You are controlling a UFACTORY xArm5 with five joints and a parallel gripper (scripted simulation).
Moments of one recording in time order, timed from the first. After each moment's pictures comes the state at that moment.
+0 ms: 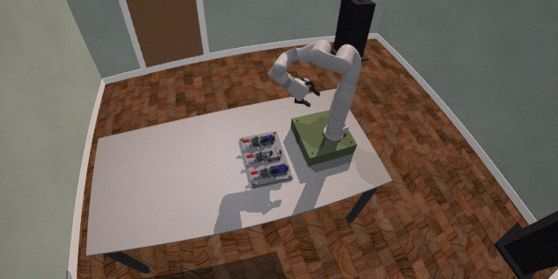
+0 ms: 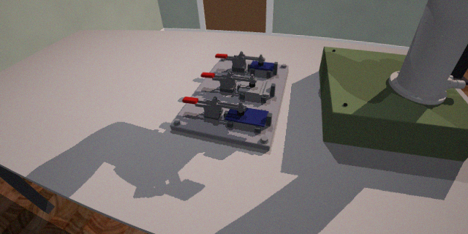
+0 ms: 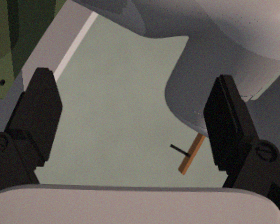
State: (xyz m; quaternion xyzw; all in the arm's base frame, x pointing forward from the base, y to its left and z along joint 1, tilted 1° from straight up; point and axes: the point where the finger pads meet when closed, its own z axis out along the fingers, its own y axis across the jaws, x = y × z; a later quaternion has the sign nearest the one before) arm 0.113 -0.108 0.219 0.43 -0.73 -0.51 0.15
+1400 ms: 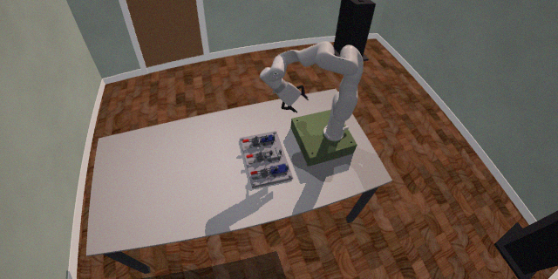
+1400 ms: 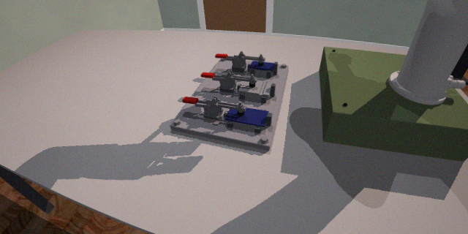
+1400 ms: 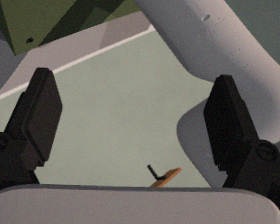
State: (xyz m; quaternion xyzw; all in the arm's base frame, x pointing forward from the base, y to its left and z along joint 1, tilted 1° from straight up) arm 0.186 -0.113 0.198 0.68 -0.62 -0.38 0.08
